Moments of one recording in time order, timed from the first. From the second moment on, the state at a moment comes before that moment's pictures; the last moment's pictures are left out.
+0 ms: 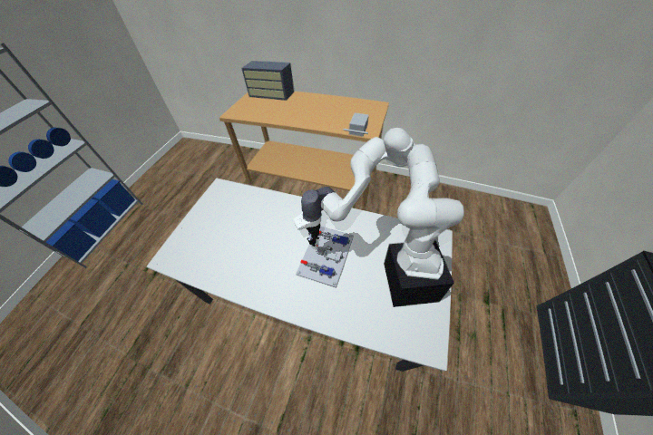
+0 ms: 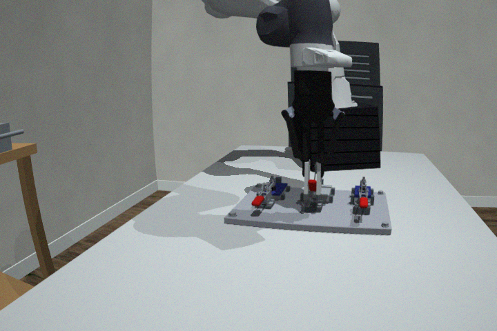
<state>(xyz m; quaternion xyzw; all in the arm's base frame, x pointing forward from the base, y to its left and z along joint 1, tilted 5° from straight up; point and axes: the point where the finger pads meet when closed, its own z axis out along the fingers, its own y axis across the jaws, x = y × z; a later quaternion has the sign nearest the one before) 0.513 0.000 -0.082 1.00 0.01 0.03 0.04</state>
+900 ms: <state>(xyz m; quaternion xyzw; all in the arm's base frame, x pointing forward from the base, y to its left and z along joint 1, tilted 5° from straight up) 0.502 0.000 -0.078 1.00 0.01 0.03 0.04</state>
